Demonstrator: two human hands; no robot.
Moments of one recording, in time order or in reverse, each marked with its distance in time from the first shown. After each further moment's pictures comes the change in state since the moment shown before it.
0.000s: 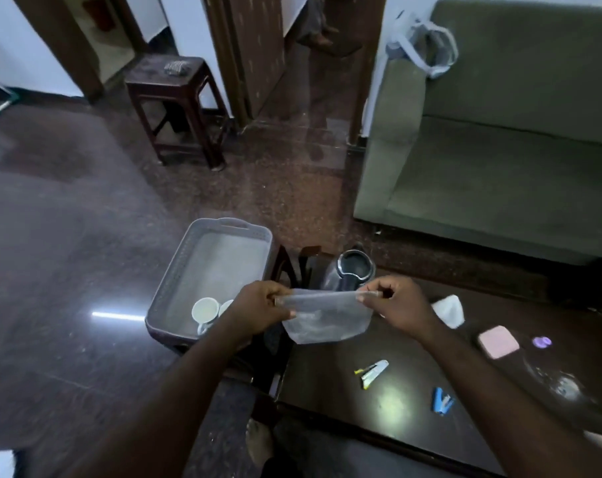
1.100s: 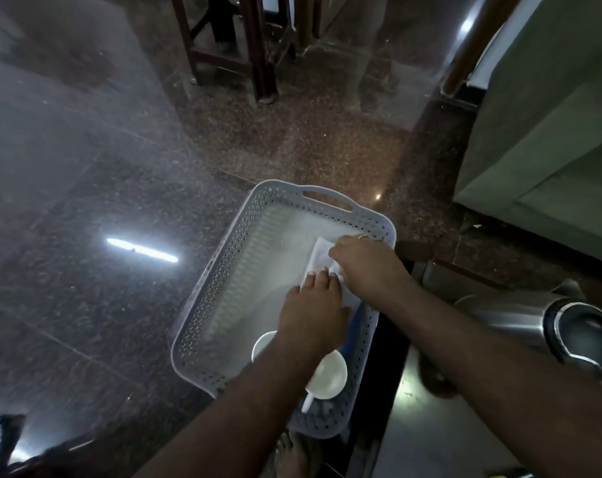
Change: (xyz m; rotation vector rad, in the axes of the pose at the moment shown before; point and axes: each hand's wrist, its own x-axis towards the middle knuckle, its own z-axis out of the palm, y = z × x) left_hand 0.166 -0.221 -0.012 0.584 -0.093 -0.110; right_hand 0.279 -0.010 0.322 -1.134 -0.425 -0.434
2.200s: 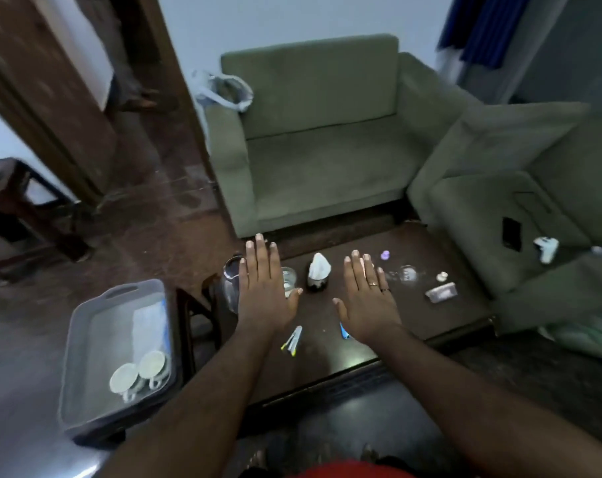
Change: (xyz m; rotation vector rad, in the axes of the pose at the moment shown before) left_hand -0.283 0.371 -0.062 0.226 0.484 0.570; right_hand -0.610 0.045 -0.036 0.169 0.455 0.976
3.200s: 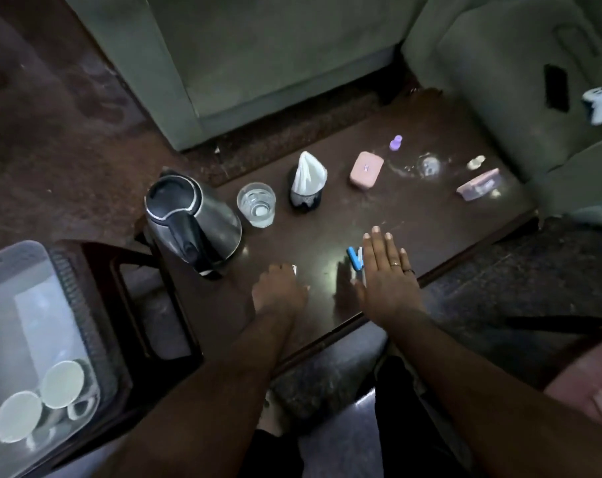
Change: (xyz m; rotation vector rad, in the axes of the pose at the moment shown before) left_hand 0.006 -0.035 0.292 -0.100 -0.643 -0.071; right_hand -0.005 0.021 0.250 -0.056 -0.259 0.281
